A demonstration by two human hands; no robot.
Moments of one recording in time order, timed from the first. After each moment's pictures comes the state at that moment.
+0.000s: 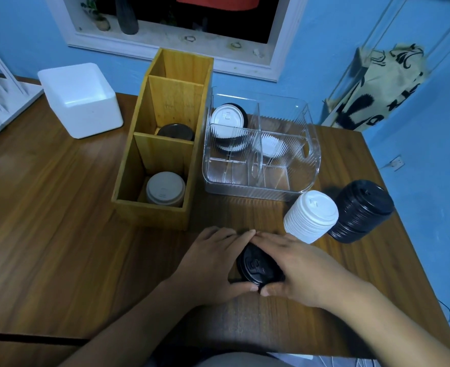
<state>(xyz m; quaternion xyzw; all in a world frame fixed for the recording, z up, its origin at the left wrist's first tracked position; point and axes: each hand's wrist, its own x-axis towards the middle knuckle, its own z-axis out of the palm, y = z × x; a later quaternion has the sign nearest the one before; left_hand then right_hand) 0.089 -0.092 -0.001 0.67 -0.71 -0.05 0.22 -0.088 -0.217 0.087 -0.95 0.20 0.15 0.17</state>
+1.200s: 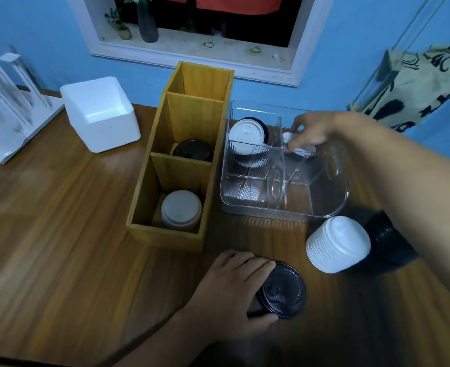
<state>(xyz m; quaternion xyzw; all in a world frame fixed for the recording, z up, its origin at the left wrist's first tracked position) 0.090 -0.092 0.005 0.67 -0.71 -0.08 0.21 0.096 -0.450 0.164 -0.89 0.39 0.22 0.11</state>
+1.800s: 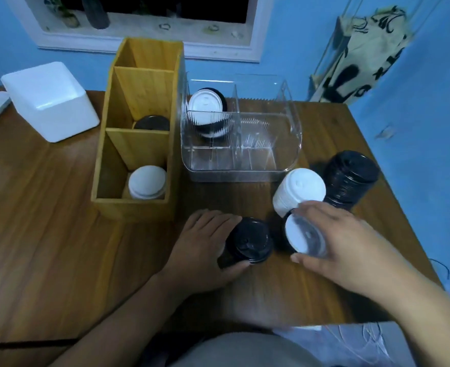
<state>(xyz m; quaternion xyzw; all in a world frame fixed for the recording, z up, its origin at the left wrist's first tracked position) 0.088 -0.089 0.008 0.67 -0.69 -0.04 0.26 -0.149 -0.220 0.125 -0.93 0.34 0.05 0.13</state>
